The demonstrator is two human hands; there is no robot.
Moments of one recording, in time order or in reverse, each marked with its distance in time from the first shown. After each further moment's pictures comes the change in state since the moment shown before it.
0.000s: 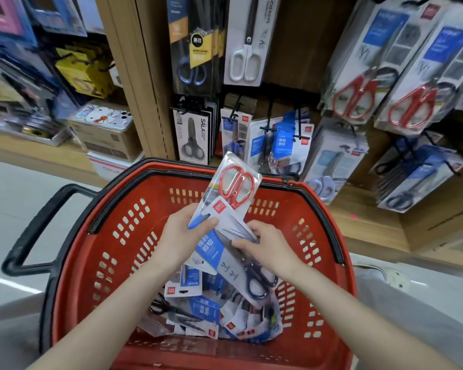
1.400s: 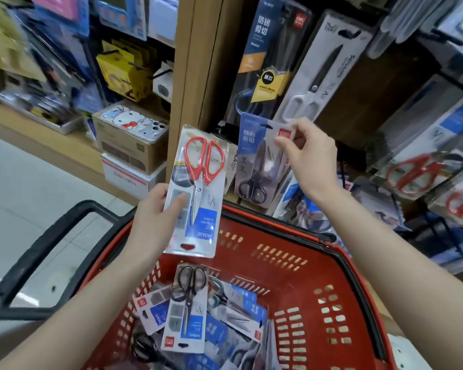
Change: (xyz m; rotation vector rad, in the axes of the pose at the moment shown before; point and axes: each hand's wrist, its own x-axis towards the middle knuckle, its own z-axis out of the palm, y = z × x) left_hand 0.073 0.008 -0.099 -0.218 0.329 0.051; right_hand 0.174 -0.135 -0.071 -0.299 0.594 -0.500
